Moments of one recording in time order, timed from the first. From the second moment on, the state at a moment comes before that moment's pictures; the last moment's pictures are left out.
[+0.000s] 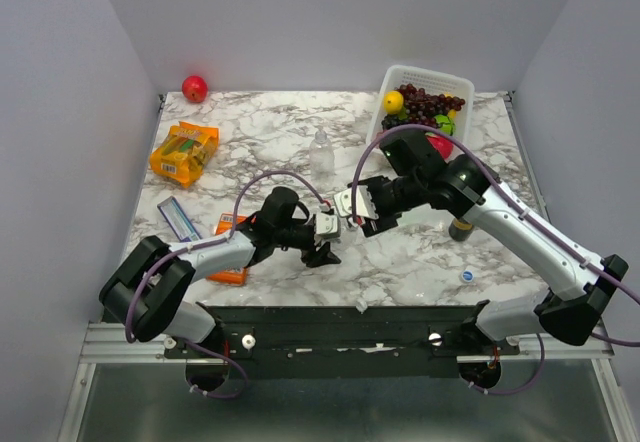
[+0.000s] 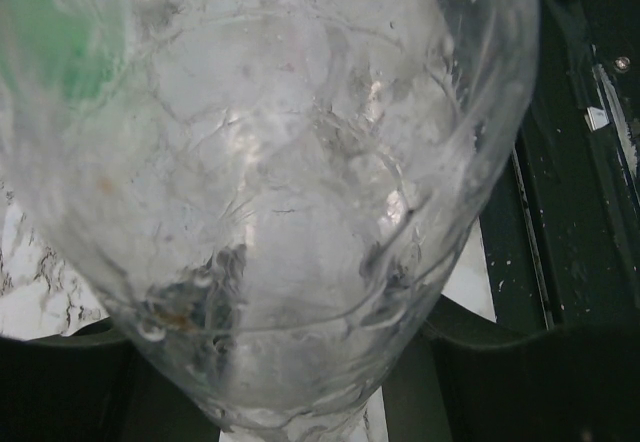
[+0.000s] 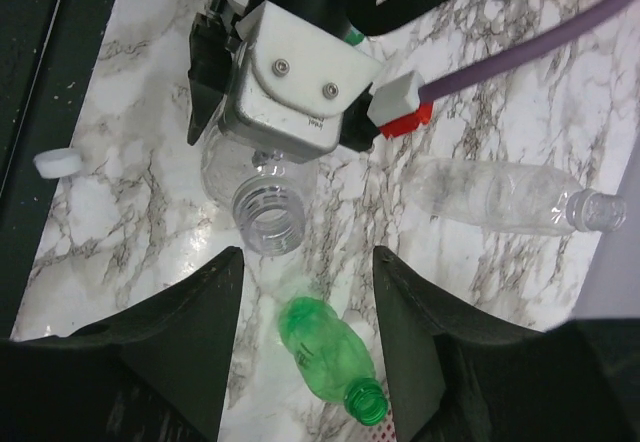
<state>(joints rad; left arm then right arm) -0.67 1.42 0.60 0.22 0.84 0.43 0.81 1.37 1.51 -1.05 -0.46 -1.14</state>
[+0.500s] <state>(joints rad) -0.66 1.36 0.35 0.68 0.52 0.06 0.81 1.19 1.15 -0.90 -0.39 -0.82</state>
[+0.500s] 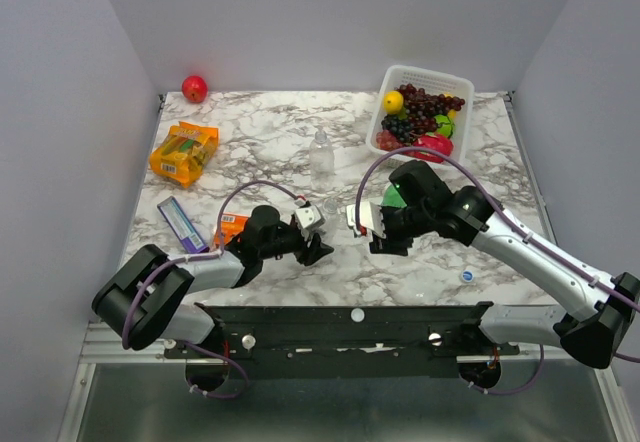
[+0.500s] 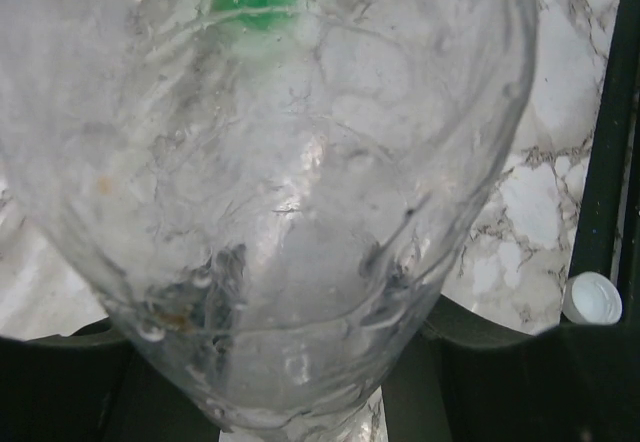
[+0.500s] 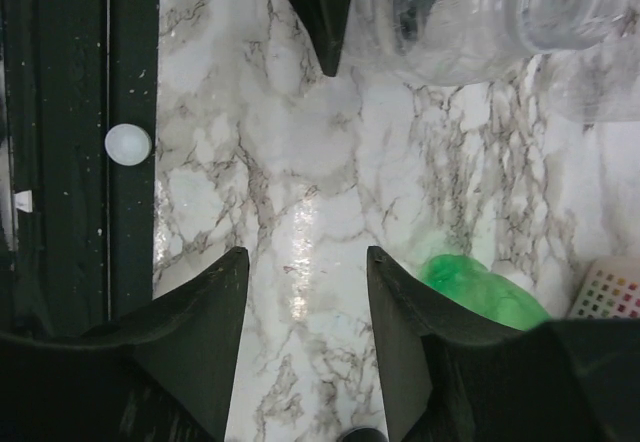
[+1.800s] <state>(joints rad) -0.64 1.46 0.23 1.00 0.39 0.01 1.06 1.41 0.75 -0.72 -0.67 -1.36</state>
